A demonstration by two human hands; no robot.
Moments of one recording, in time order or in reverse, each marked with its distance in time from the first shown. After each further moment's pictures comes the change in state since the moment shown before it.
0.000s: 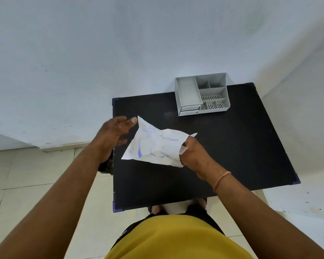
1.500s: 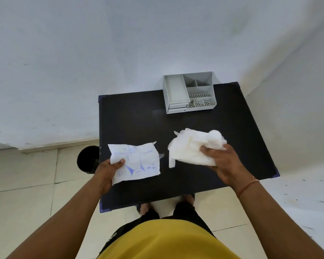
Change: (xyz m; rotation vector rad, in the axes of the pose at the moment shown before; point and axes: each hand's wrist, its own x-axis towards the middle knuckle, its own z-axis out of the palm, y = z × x) left_hand 0.023 -0.173 0.029 -0.194 0.122 -0.398; right_hand -0.047 0.059 -0.085 0.580 0.376 0.155
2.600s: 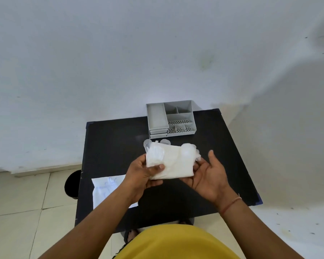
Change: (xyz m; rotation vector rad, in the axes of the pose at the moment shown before) left_hand -0.149 0.088 0.203 -0.137 -0.344 0.266; right_hand 0.033 -0.037 -0.071 0.583 -0.253 0.324
